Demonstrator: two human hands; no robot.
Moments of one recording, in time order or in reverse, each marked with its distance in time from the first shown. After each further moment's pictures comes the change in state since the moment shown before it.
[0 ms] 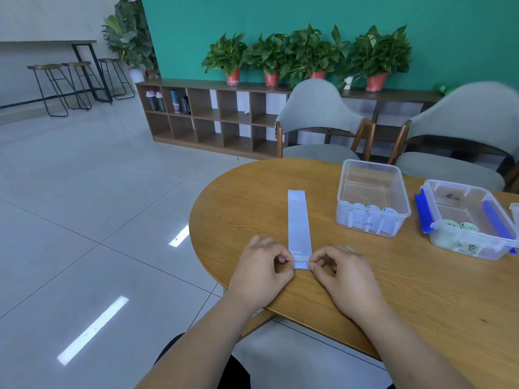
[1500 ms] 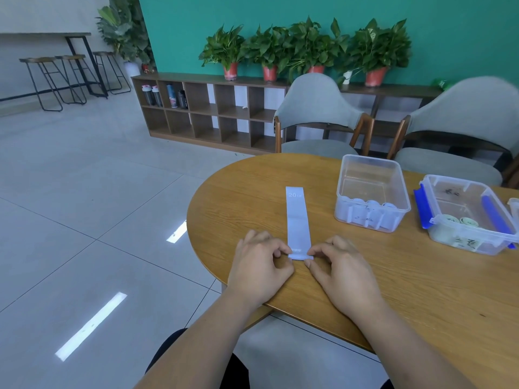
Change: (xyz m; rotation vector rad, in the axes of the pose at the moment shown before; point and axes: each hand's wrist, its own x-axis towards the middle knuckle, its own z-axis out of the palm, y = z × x) left_hand 0.000 0.000 0.004 0.124 0.039 -0.077; right_hand -0.002 0.002 0.008 -0.117 0.029 -0.019
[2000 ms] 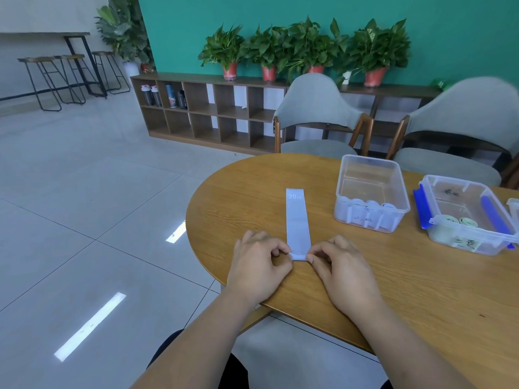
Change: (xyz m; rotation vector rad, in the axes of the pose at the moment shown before) left_hand 0.002 -0.001 -0.001 -0.040 -0.008 -0.040; right_hand 0.002 -0.001 0.000 0.023 -0.007 0.044
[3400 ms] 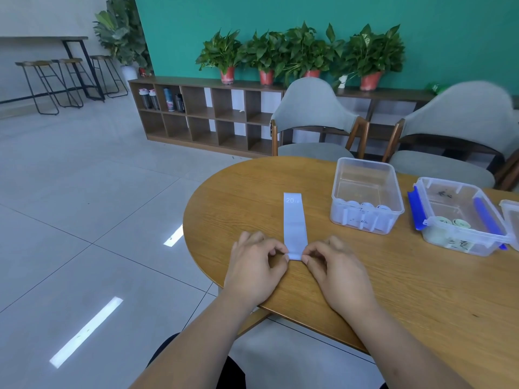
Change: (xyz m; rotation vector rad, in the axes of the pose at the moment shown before) left_hand 0.000 -0.002 0.003 0.028 0.007 0.026; right_hand 0.002 0.000 0.001 -0.012 0.003 -0.019
